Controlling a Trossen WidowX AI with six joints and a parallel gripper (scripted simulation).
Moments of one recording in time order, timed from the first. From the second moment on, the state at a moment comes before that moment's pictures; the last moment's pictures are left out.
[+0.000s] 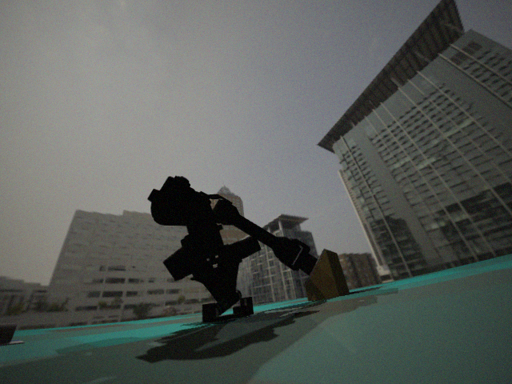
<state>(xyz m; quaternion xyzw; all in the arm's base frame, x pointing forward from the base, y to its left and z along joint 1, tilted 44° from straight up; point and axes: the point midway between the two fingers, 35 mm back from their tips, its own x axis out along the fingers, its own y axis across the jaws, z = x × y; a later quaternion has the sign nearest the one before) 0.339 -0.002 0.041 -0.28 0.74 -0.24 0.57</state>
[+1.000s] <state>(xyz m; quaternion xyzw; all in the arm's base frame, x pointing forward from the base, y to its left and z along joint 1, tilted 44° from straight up) 0.336 -0.005 0.037 -0.29 0.70 -0.22 0.61</state>
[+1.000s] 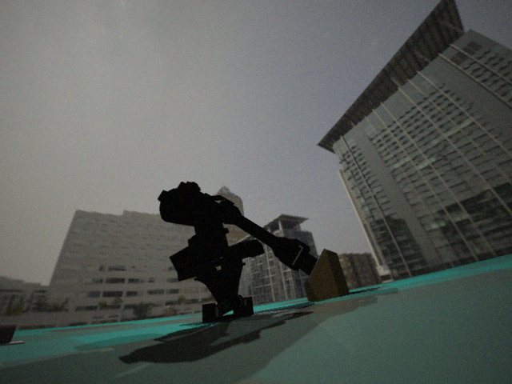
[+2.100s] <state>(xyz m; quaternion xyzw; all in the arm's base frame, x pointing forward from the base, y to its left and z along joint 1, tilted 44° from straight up) 0.331 -0.009 0.035 -0.29 0.66 -0.20 0.66</state>
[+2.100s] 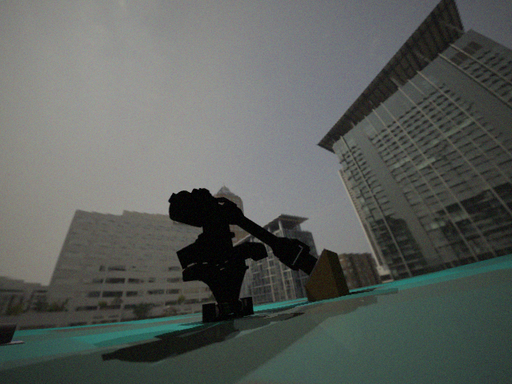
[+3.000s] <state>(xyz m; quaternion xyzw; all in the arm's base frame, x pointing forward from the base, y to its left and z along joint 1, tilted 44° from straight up) 0.322 -0.014 0.035 -0.29 0.64 -0.19 0.69</state>
